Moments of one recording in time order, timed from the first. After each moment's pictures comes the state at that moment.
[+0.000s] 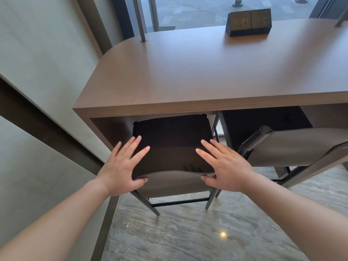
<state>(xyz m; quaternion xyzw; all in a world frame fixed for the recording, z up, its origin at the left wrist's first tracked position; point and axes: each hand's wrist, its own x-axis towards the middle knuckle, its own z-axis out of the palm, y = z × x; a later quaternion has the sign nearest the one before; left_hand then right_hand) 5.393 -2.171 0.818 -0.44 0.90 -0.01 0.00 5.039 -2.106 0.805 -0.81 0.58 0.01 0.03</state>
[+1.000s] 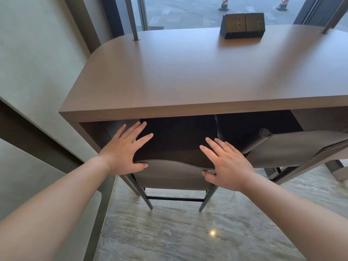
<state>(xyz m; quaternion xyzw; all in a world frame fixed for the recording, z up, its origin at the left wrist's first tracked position) 5.380 -2.257 0.825 -0.38 0.92 -0.02 0.05 5.045 -2.124 0.802 -0.77 0.64 0.03 0.01</state>
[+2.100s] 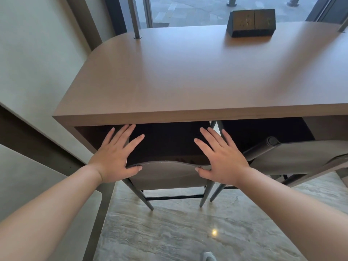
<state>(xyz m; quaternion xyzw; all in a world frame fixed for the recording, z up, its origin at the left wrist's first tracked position) 5.391 -2.263 0.812 -0.41 0.91 -0.05 -0.01 5.037 -2.174 0.796 -0.81 0.58 -0.04 -0.08</state>
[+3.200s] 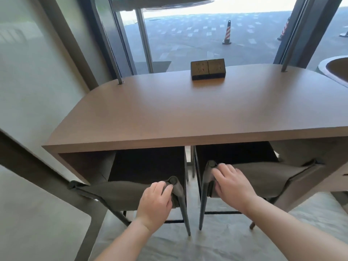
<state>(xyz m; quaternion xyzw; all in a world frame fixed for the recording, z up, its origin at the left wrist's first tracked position) 5.139 -2.109 0.800 -0.43 0.87 -0.08 -0.22 4.860 -2.087 0.830 -0.77 0.62 -0.10 -0.03</state>
